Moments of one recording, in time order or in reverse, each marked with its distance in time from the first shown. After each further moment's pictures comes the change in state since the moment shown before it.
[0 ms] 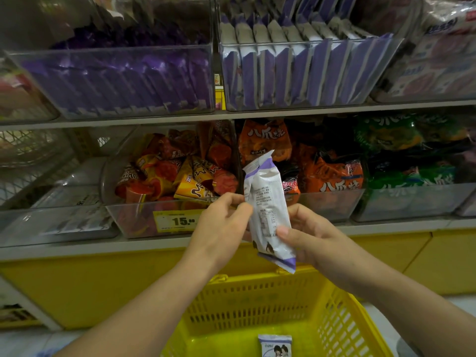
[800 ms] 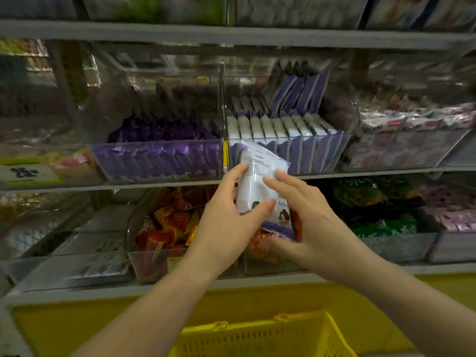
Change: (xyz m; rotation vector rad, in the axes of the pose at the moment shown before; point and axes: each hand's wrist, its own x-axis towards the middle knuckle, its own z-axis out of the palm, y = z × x) left_hand -0.018 0.111 -0.026 -0.052 0.028 0.431; right_hand -0.021 -0.112 0.013 -1.101 0.277 -0.604
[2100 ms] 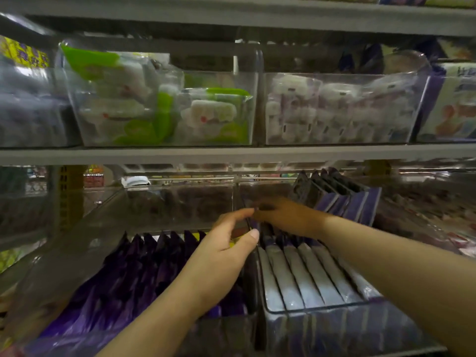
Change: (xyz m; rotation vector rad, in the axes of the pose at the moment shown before) left_hand 0.210 0.002 -0.085 0.240 -0.055 0.130; right_hand 0.324 0.092 -0.022 0.211 -0.103 0.045
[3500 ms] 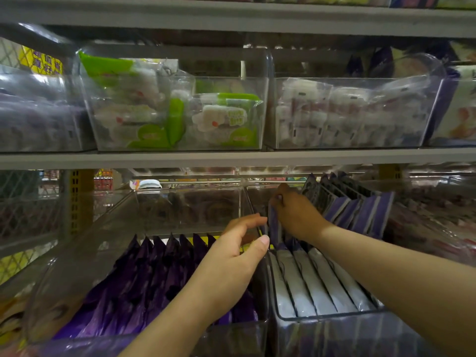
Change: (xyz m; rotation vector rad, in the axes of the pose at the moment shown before) left_hand -0.004 0.000 0.000 -0.004 -0.002 0.027; right_hand 0.017 0.009 0.006 -0.248 0.400 0.061
